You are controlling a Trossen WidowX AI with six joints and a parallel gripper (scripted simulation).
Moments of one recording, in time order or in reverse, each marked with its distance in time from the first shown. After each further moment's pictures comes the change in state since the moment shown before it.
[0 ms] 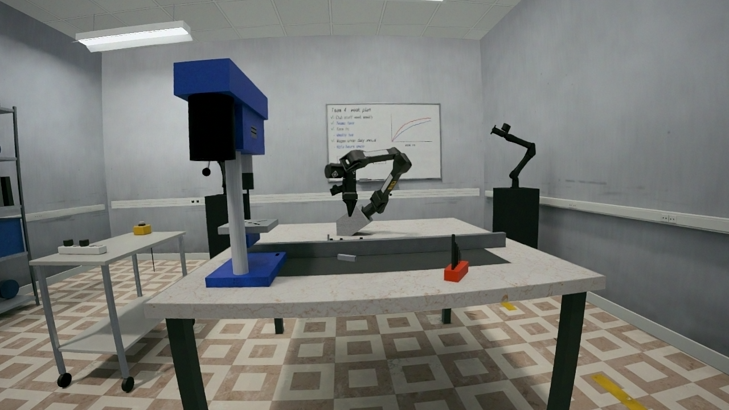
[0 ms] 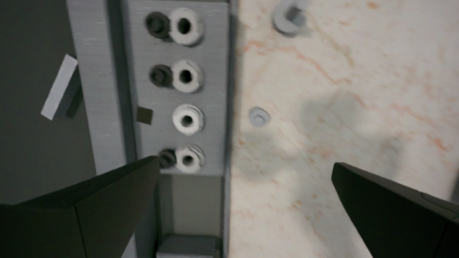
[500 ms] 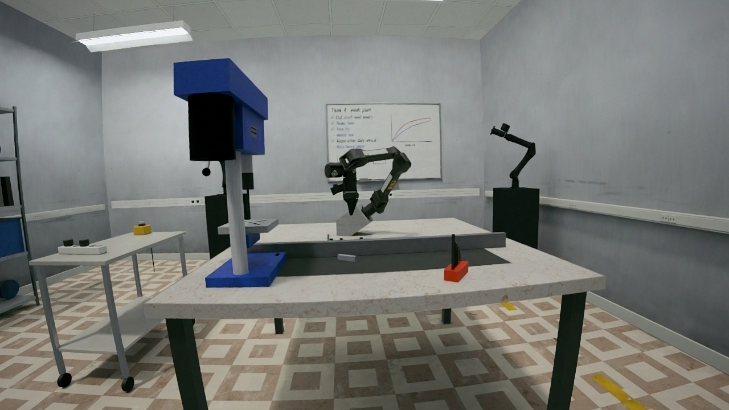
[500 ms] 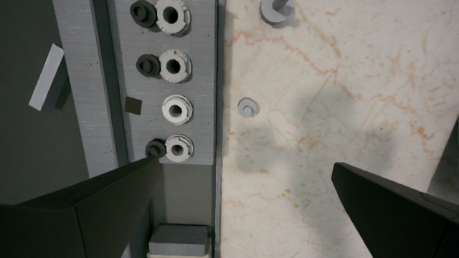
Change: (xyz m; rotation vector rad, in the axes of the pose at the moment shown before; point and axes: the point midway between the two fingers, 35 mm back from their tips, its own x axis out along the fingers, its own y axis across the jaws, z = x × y) arm -0.004 -0.007 -0.004 -0.004 0.022 -0.019
